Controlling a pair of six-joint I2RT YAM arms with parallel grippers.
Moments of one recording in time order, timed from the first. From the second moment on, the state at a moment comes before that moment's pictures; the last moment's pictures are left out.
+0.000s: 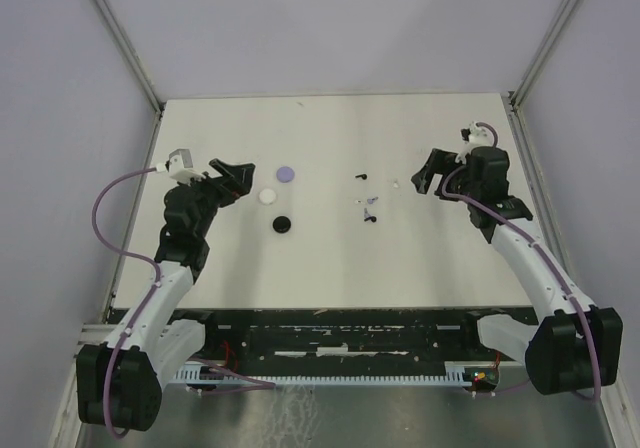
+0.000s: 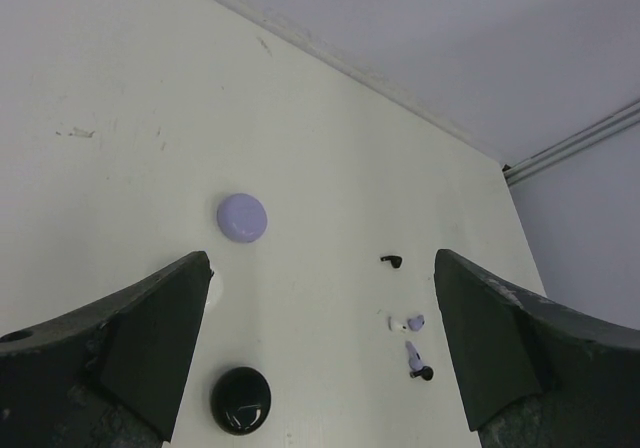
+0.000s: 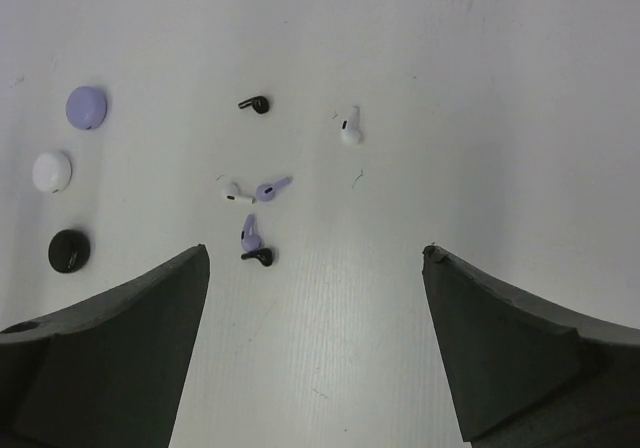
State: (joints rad) left arm -0.11 0.90 0.49 0.35 0.08 -0.65; right arm 0.12 1.11 0.82 -0.22 -0.16 0.36
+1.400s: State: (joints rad) left arm -0.44 1.25 0.53 0.05 -0.13 -0.55; right arm 0.82 1.72 1.24 -0.31 0.20 0.20
